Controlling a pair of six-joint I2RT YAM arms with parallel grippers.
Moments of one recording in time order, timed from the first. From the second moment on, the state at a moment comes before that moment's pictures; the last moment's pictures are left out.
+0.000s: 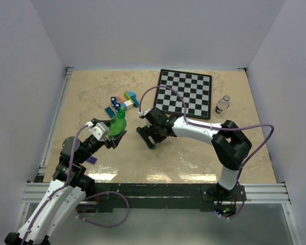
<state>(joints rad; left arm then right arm) -0.39 0.39 0.42 0.04 0.37 0.11 0.87 1.78 1.21 -0.49 0.02 0.19</state>
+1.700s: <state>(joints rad) -0.39 0.37 0.38 0.04 0.33 0.12 0.97 1.98 1.38 -0.65 0.14 0.28</state>
